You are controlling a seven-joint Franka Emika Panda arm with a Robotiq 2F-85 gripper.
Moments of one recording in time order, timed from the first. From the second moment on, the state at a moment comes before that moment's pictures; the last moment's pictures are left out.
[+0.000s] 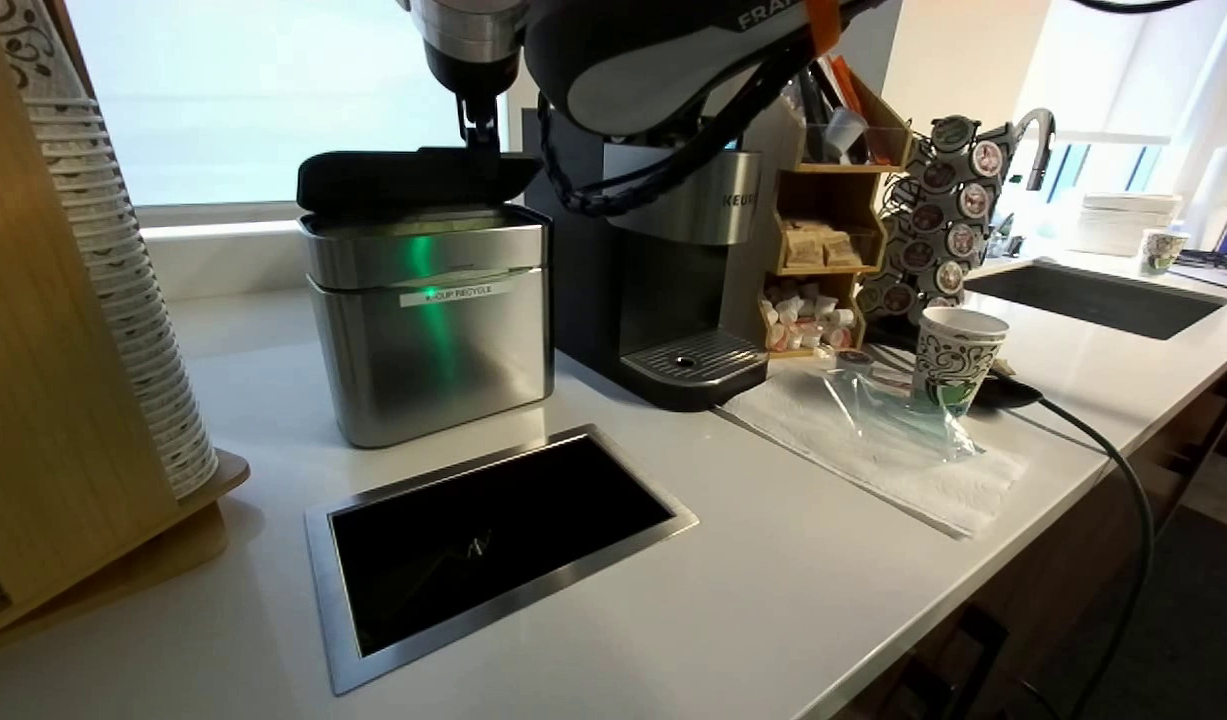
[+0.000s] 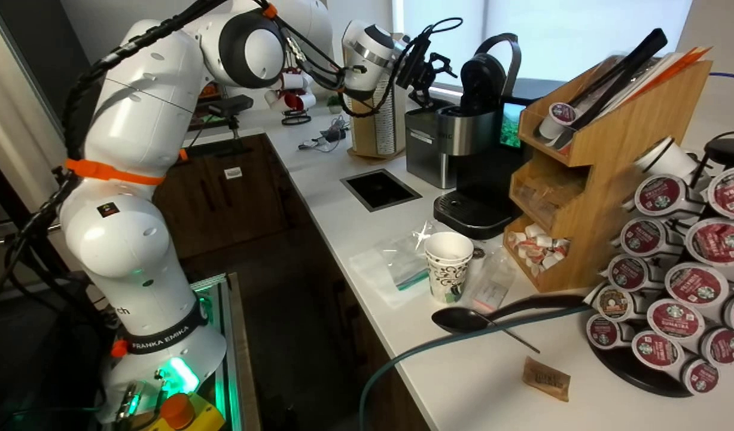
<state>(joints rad) 0.37 0.62 0.11 -1.23 -1.17 2.36 -0.19</state>
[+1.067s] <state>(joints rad) 0.37 0.80 0.06 -0.92 -1.16 2.36 -0.22</state>
